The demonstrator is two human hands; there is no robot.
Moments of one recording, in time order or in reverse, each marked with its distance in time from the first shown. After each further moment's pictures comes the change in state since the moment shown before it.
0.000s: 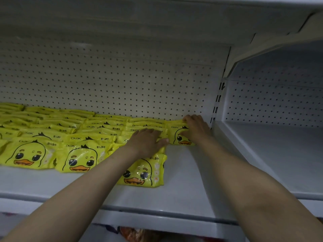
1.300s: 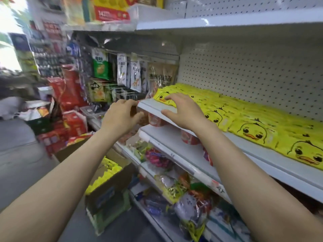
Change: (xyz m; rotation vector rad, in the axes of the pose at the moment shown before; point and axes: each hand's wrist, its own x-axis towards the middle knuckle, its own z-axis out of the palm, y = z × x) left_hand -0.548 -0.433 -0.175 0.175 0.639 -0.710; right_hand -0.216 -0.698 -0.043 0.465 -0.025 -0.868
